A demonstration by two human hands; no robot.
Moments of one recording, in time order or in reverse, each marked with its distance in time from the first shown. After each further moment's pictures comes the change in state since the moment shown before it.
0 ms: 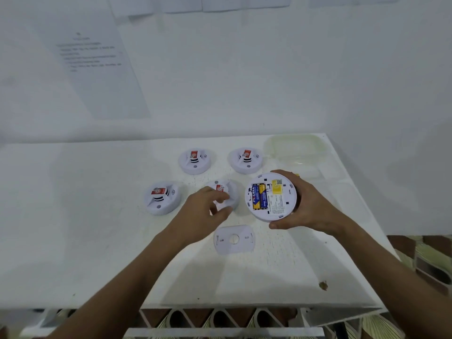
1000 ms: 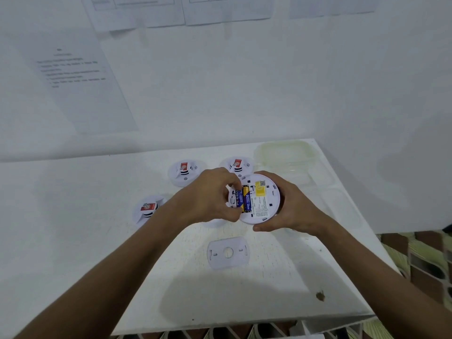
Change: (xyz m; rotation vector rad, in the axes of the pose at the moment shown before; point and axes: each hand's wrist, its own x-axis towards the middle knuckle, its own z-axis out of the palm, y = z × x) left_hand 0.054 0.058 -0.035 0.129 -0.232 0.153; right_hand 0.022 -0.003 0.005 0.012 0.058 -0.066
